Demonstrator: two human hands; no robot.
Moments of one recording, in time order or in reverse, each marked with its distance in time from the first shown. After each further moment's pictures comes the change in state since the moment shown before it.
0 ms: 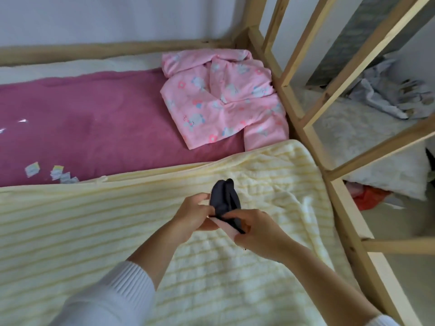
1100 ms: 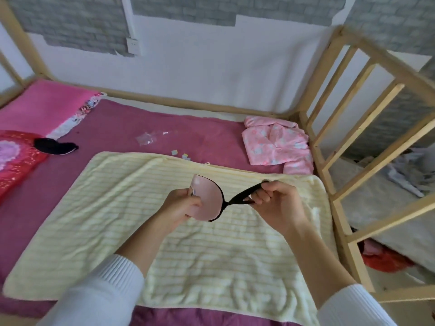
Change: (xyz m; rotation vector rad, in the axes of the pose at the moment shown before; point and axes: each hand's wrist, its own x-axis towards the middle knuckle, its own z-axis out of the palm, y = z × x) left_hand -0.431 -0.086 -0.088 -0.204 0.392 0.308; right_hand -0.299 -0.222 0.059 0.878 -0.049 -0.309
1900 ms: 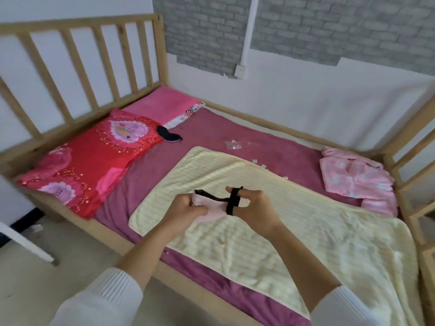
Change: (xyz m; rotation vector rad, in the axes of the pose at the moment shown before) left_hand -0.201 -0.096 -0.237 0.132 0.291 0.277; right_hand -0.090 0.104 0.289 -0.884 -0.354 -0.157
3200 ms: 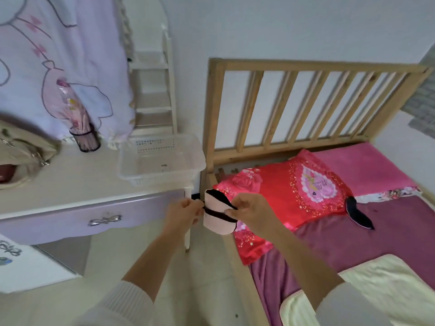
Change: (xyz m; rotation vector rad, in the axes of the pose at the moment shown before) left_hand -0.059 -0.165 -0.521 -0.517 1.089 -0.327; right_hand 0.244 -0.299 0.513 -0.101 -0.707 -0.539
